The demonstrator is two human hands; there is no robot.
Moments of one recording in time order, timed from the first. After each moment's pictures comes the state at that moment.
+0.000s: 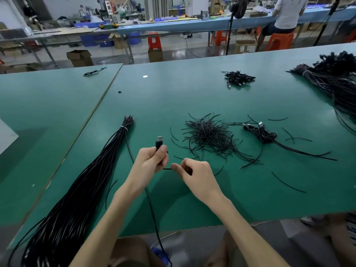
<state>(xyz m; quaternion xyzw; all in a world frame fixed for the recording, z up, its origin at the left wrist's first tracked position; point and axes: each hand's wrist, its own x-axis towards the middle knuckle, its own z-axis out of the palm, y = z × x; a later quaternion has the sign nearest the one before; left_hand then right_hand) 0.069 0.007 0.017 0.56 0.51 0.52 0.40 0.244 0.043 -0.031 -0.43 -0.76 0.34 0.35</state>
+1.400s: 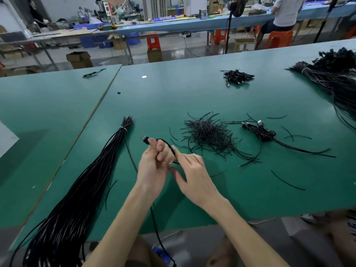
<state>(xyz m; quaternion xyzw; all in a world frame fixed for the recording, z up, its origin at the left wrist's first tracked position) 0.102 0.017 0.010 0.25 0.32 0.71 0.58 0.241 0.032 -0.030 -0.36 -0.84 0.18 0.36</state>
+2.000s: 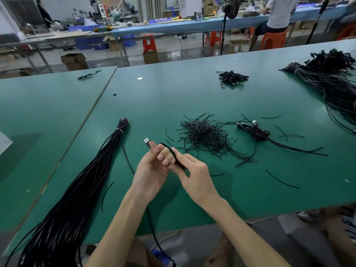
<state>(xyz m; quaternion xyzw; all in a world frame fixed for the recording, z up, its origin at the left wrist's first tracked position) 0.099 0.016 0.004 0.23 0.24 0.66 0.67 0.242 0.033 -0.025 -0.33 -0.77 0.26 0.48</state>
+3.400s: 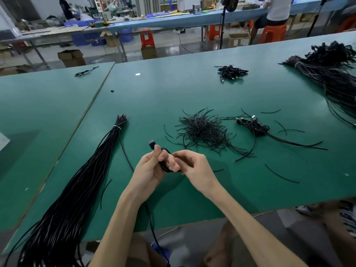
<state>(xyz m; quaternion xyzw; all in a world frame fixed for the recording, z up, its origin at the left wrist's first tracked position) 0.086 0.005 -0.013 0.40 0.35 0.58 0.61 0.249 0.045 -0.032 -0.35 -0.65 0.53 0.42</state>
